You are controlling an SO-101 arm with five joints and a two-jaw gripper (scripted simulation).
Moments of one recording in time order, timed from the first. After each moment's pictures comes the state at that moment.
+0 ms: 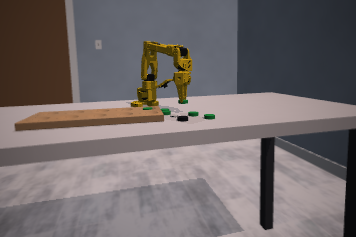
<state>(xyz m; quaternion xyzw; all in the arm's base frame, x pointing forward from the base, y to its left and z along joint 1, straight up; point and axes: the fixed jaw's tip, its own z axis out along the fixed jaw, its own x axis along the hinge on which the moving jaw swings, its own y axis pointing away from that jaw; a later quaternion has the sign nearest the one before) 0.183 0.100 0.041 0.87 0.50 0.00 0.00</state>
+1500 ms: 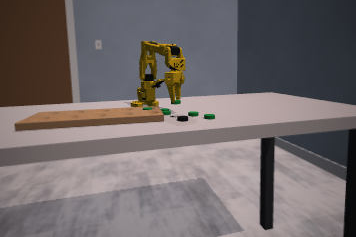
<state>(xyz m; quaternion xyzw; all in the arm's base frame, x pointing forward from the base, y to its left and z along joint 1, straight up) 0.194 0.070 0.043 0.90 0.43 0.00 0.00</state>
